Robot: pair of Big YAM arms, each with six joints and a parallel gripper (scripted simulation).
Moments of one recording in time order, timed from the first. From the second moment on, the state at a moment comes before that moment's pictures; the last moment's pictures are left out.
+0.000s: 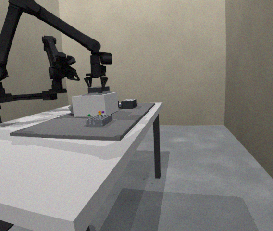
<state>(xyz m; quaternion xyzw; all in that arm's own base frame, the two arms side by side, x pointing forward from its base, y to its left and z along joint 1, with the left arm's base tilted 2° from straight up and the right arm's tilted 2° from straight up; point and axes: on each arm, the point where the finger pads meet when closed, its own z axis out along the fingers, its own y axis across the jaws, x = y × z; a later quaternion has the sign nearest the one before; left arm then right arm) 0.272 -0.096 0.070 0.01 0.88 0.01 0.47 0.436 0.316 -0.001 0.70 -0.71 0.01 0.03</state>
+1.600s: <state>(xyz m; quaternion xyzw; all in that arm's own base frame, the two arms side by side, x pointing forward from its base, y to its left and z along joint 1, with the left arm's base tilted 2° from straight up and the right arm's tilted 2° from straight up) 0.244 -0.013 0.118 -0.03 0.94 0.01 0.35 0.436 0.316 -0.001 0.70 -0.71 0.01 0.03</state>
